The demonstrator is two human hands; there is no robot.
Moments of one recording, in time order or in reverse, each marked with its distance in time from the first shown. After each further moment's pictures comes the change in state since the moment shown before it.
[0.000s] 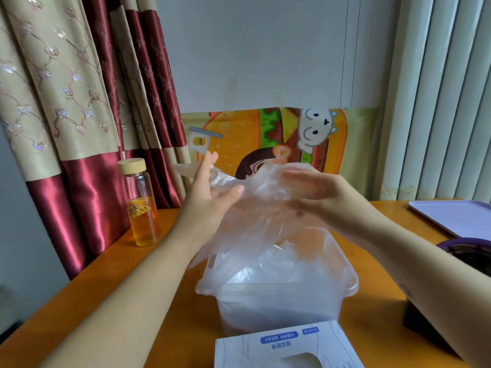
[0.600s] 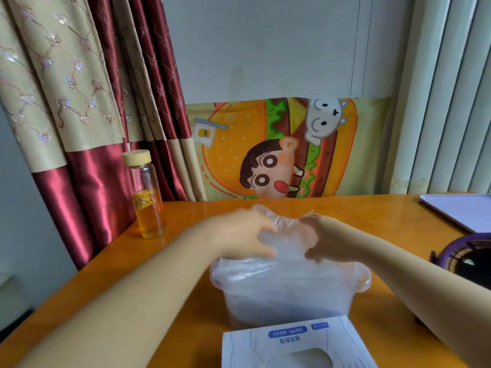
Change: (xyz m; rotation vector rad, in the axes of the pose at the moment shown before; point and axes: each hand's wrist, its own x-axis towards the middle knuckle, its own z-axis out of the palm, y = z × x) left_hand -0.003 0.006 0.019 0.882 -0.812 0.015; right_hand 0.005 0.066 0.023 -0.803 -0.399 0.276
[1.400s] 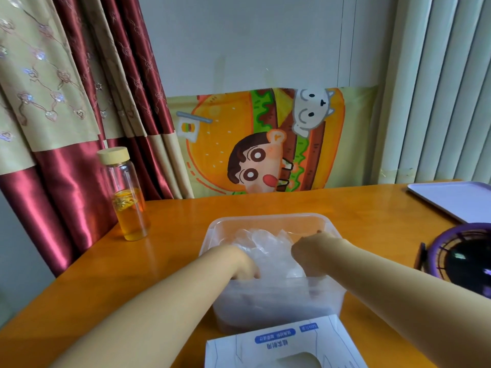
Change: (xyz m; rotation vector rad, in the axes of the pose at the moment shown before) left_hand 0.058 0.002 0.069 0.297 -0.617 -0.184; right_hand 0.020 -0.002 0.029 -0.653 -0.466 -0.003
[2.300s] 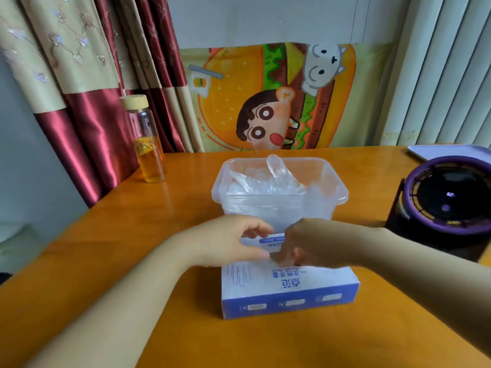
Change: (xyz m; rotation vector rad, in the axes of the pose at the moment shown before) left_hand -0.113 0.014 0.096 -0.707 0.455 0.311; right_hand -0.105 -0.052 0.053 0.260 0.331 -0.427
